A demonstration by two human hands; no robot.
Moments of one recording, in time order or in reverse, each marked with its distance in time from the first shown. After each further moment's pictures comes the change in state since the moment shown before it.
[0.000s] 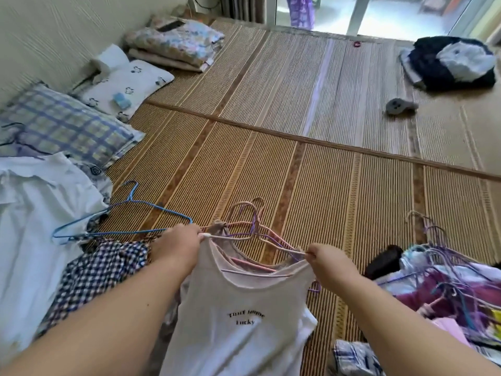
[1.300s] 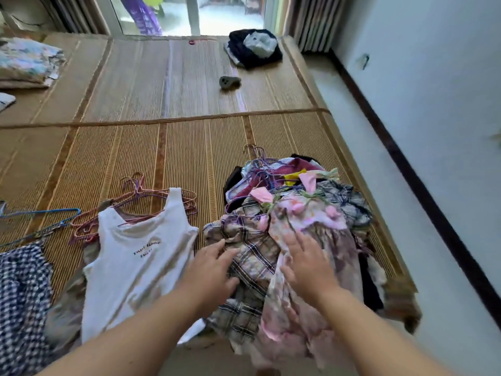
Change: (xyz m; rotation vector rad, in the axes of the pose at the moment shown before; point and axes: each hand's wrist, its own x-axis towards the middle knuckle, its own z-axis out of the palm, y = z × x) left_hand -0.367 0.156 0.057 0.017 -0.225 0.848; right_hand -0.396 0.175 0.044 0.030 0.311 0.223
